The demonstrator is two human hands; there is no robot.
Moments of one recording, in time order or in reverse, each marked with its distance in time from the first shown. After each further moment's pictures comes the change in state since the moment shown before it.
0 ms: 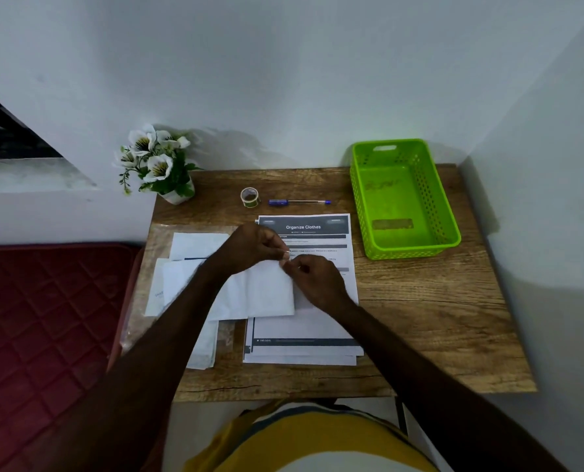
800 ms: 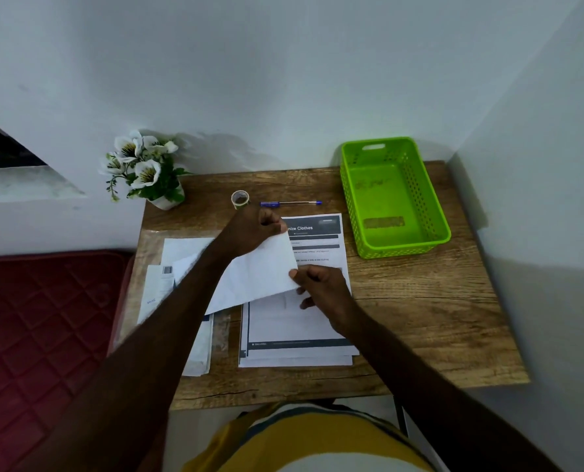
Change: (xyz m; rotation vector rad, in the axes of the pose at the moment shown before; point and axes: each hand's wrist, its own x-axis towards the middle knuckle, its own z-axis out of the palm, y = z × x) left_hand 0.033 0.023 -0.004 0.092 0.113 0.020; right_hand -0.025 0.008 -0.015 0.622 -0.032 0.182
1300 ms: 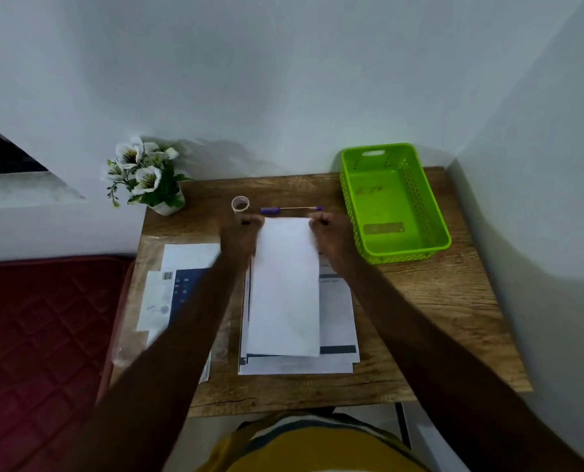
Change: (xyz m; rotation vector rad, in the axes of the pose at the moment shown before) left_hand 0.012 -0.031 0.029 -0.502 0.500 -0.426; right_hand 0.104 -0.045 -0.010 -0.188 0.357 -0.142
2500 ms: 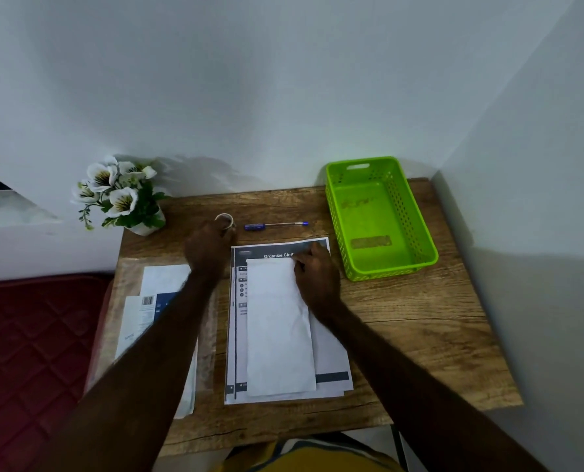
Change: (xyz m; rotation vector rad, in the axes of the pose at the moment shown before) left_hand 0.040 -0.006 -0.017 0.817 0.206 0.366; right_hand -0.015 0.058 0.009 -0.756 0.179 -0.494
